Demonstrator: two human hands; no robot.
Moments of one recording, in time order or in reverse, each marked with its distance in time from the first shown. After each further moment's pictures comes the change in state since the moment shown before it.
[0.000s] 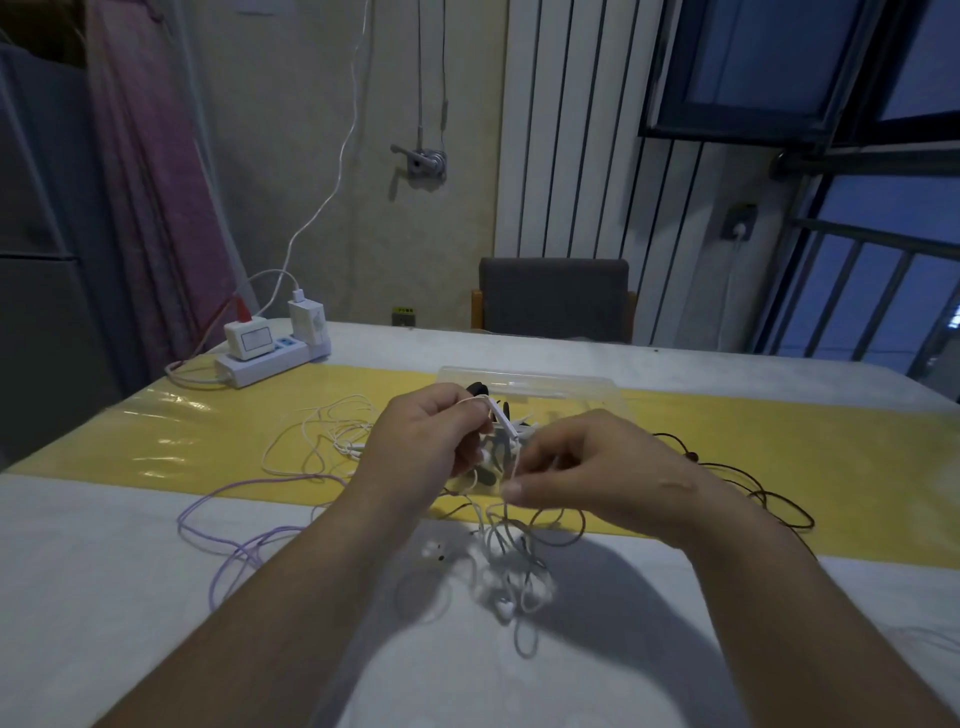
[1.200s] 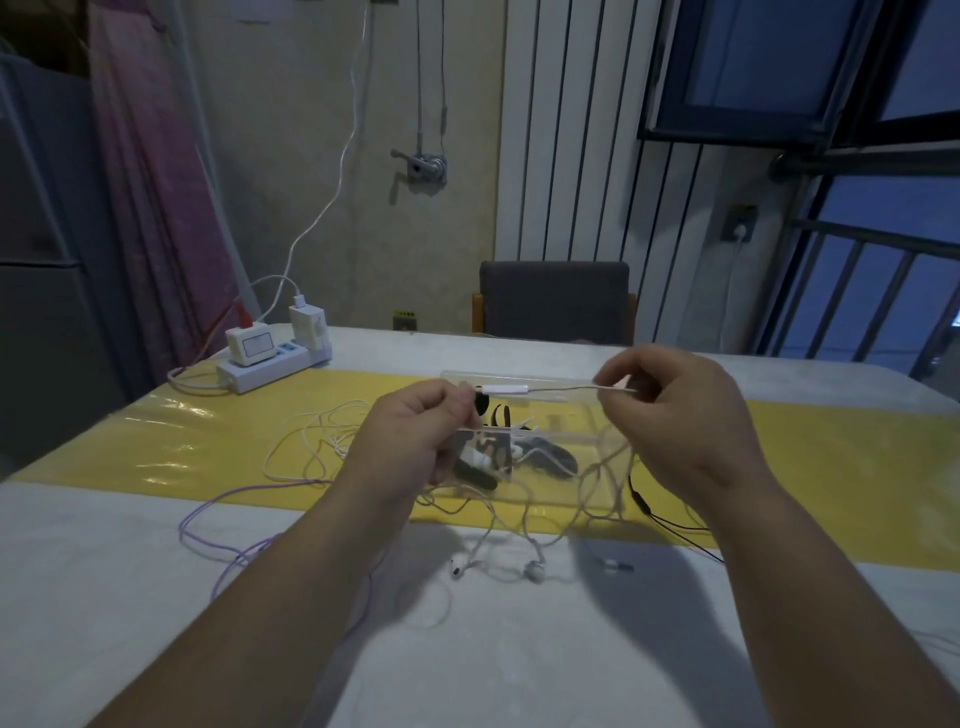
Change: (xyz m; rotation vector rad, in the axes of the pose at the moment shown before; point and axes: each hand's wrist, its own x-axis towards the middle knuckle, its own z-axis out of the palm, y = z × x) left_hand 0.005 -0.004 -0.011 -0.058 -0.053 0.032; right_hand -0.004 0.010 -0.025 -0.165 0.742 -0.069
